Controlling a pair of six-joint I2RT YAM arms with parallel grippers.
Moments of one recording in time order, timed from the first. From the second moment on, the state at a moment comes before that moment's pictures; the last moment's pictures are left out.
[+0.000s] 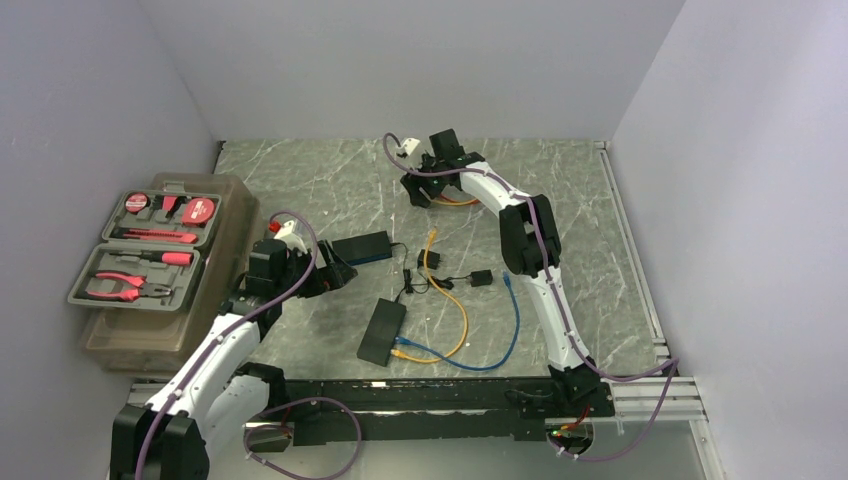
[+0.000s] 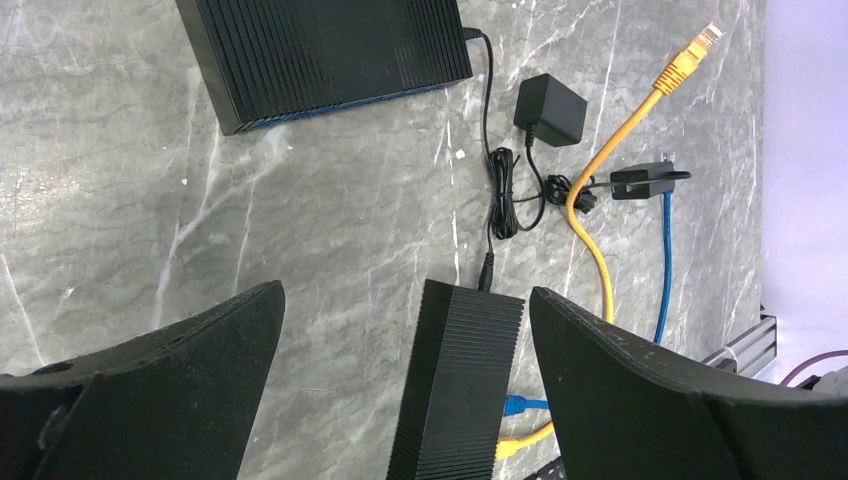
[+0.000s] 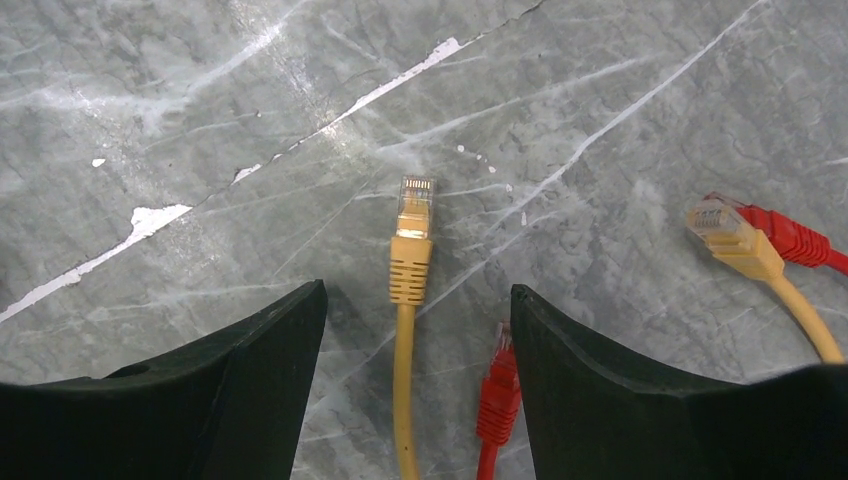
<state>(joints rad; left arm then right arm) -0.20 0.87 0.45 -0.17 0.33 -0.57 0.44 2.53 2.17 -0.48 -0.40 -0.47</state>
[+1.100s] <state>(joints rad) -0.20 0.78 0.55 -0.26 0.45 -0.57 0.42 2.13 1.69 -0.37 -0.47 -0.42</state>
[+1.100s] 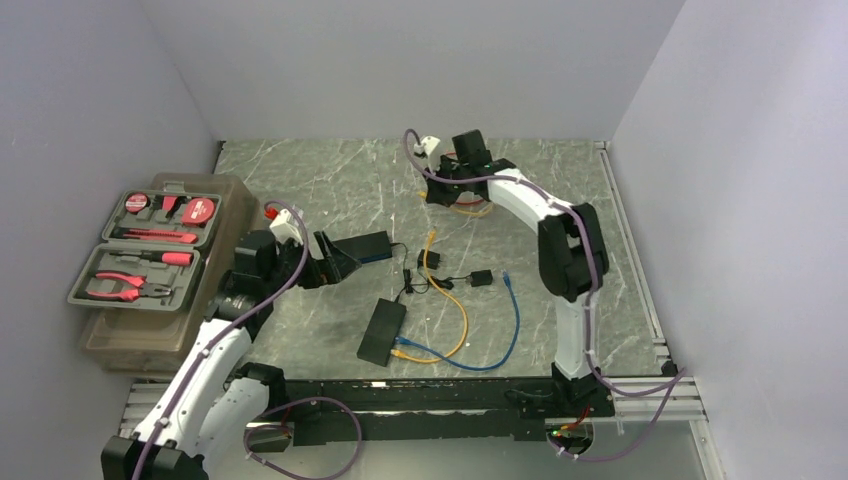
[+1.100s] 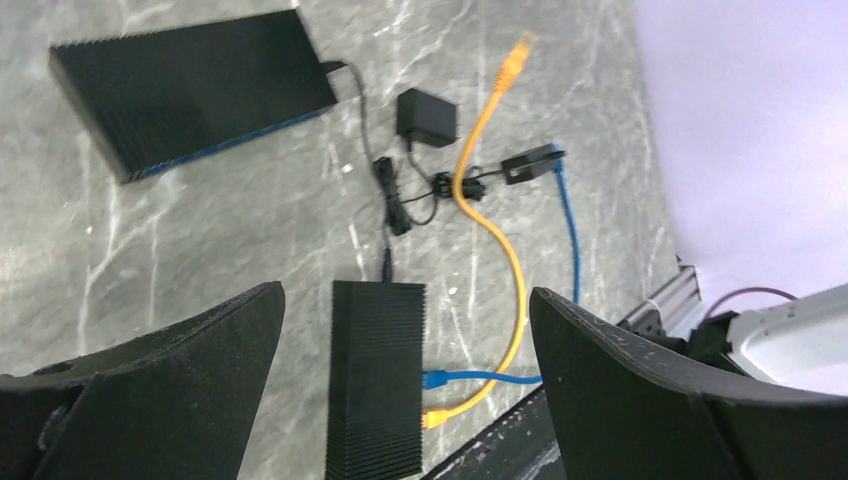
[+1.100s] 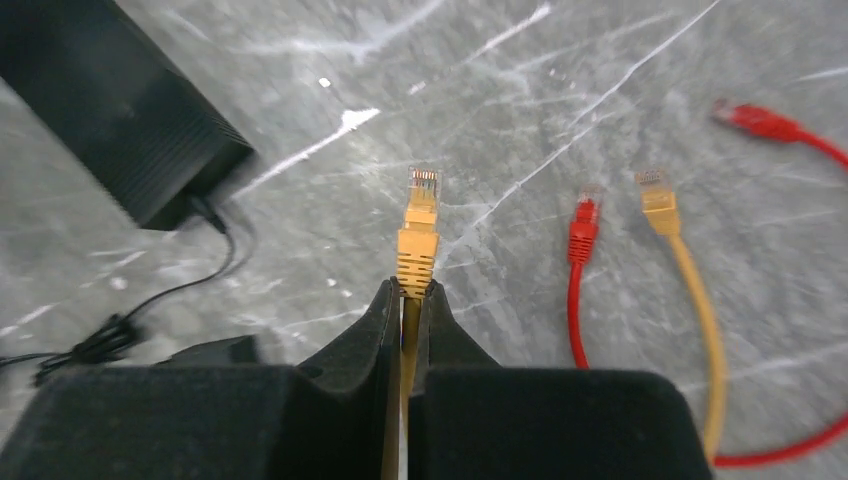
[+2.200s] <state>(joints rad) -0.29 0.54 0.87 -0.35 1.11 -0.22 0.47 1.27 1.10 -0.22 -1.15 0.25</state>
